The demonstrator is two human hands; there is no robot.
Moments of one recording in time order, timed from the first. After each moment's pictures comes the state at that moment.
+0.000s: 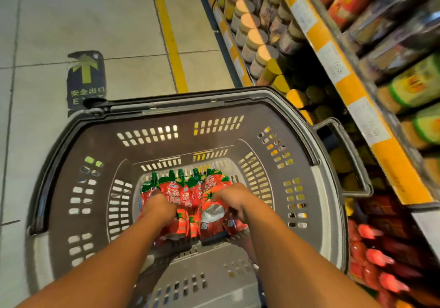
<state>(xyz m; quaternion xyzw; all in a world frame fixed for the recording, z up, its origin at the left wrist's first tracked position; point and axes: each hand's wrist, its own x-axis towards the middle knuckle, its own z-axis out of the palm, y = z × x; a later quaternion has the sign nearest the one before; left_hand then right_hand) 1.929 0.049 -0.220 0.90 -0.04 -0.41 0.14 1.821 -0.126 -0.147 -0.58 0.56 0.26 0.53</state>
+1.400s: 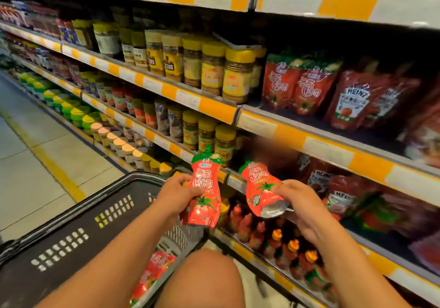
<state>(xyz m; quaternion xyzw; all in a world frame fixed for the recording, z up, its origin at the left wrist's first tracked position) 1.741 -0.099 0.112 0.66 -0.35 -0.48 0.47 1.445 -0.134 0.140 -0.47 0.58 -0.37 0.55</state>
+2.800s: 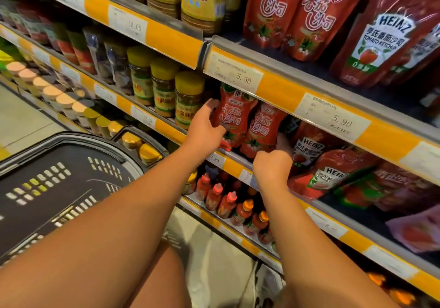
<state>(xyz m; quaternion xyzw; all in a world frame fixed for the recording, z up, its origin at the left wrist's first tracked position) 1.624 -0.246 0.085 0.59 -0.52 -0.37 0.49 1.462 -0.217 0.073 -0.43 0.70 -0.48 0.30</state>
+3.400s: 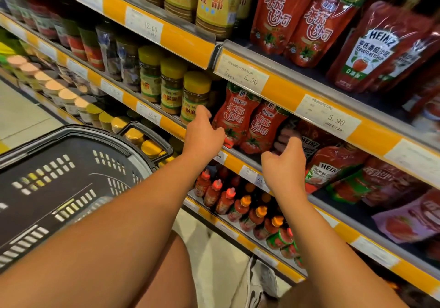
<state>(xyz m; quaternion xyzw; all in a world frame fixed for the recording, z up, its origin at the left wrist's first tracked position) 1.631 -0.212 0.093 0.69 -0.51 -0.29 0.43 1.444 -0.170 0.108 -0.56 0.70 -0.39 0.19</state>
